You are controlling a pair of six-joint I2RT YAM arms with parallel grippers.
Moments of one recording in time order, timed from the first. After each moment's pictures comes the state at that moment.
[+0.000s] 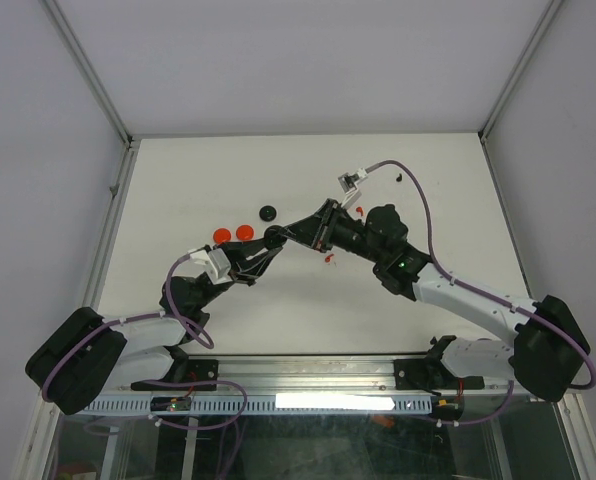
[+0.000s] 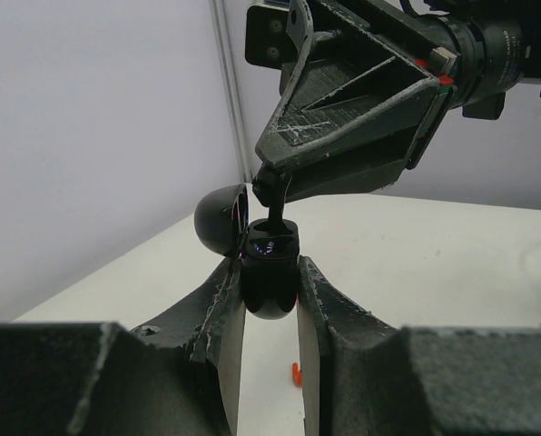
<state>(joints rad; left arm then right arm) -0.64 1.15 0.13 1.52 0.37 -0.03 0.81 1.21 0.77 0.44 -0.30 1.04</state>
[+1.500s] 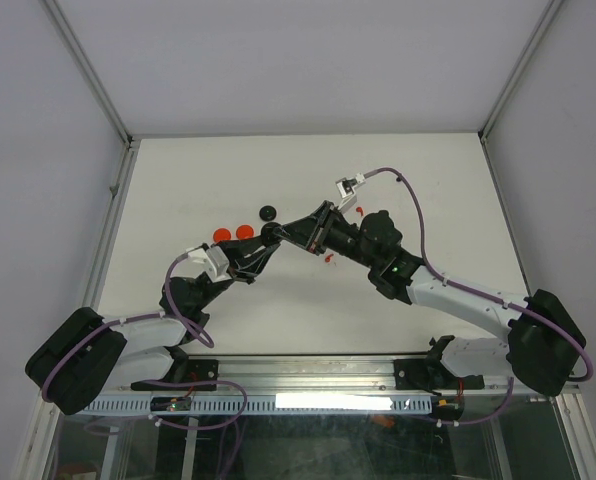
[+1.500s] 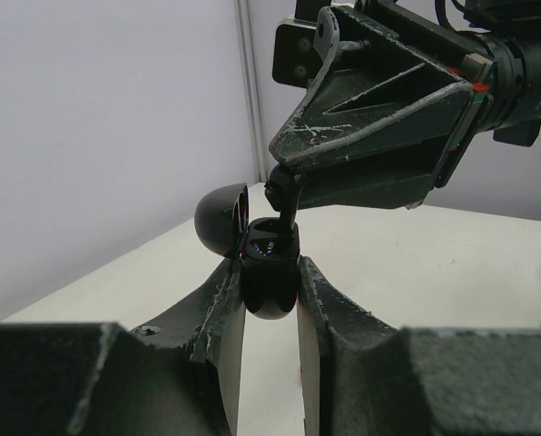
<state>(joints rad) -0.64 1.15 0.13 1.52 0.31 -0.04 0.86 1.24 0.73 0.54 -0.22 1.16</state>
